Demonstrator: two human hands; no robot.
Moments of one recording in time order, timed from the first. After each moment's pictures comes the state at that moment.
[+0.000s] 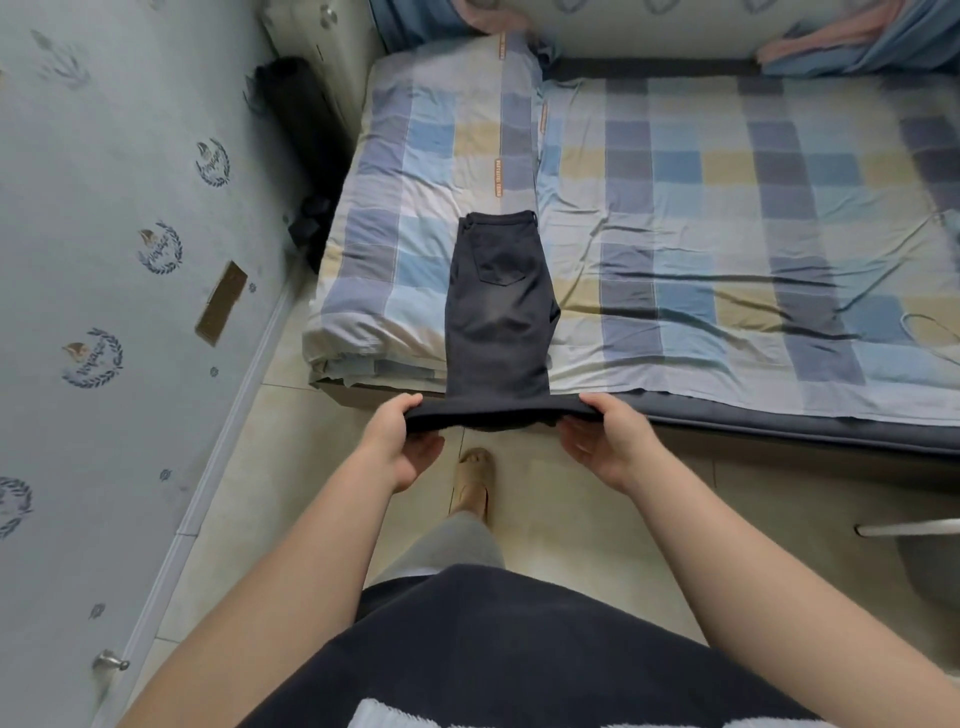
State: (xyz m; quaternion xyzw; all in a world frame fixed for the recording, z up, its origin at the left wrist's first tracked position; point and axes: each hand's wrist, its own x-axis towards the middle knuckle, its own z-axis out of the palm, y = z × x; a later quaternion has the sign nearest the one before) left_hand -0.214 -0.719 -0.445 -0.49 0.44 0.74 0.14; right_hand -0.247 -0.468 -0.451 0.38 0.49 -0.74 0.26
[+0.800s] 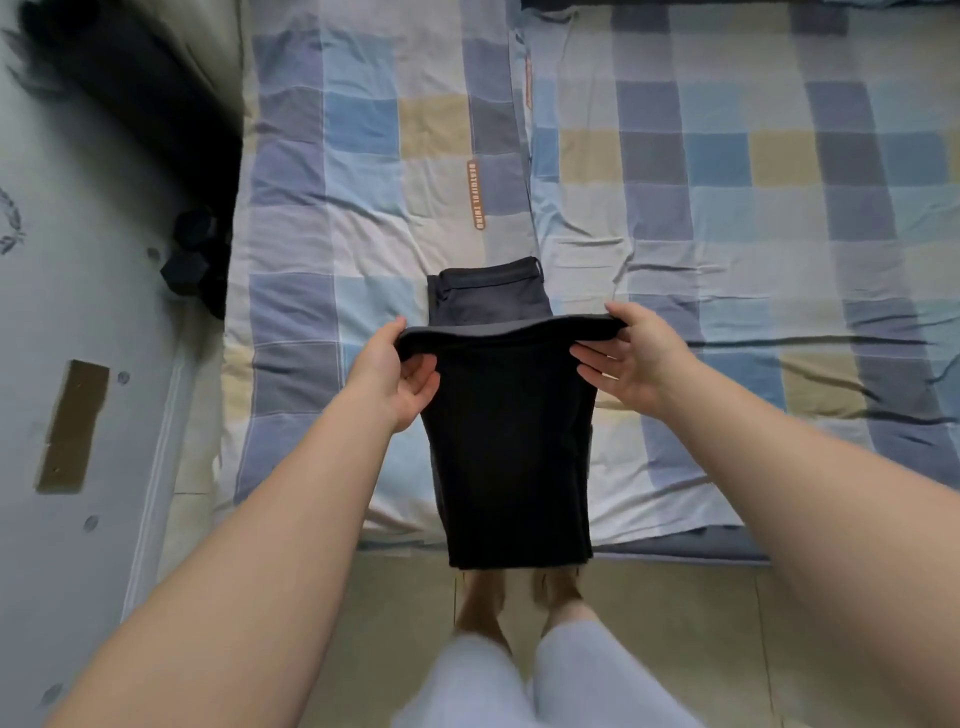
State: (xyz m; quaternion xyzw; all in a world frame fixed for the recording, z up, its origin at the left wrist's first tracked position) left_hand -0.730 -0.817 -0.542 -0.50 0.40 0.74 0.20; right_hand -0.747 -0.560 -0.520 0.42 0.54 -0.69 0.25
